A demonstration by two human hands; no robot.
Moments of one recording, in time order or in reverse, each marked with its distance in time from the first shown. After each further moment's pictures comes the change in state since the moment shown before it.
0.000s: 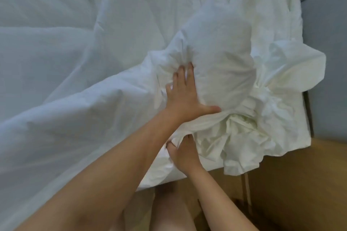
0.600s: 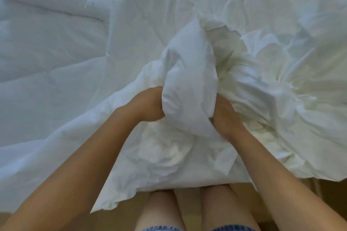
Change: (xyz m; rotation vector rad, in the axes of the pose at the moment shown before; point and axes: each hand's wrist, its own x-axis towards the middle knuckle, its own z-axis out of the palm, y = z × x) left_hand 0.004 0.023 -0.053 0.477 -0.252 -0.163; right_hand 0.078 -0.017 -0.166 0.352 -0.197 -0.445
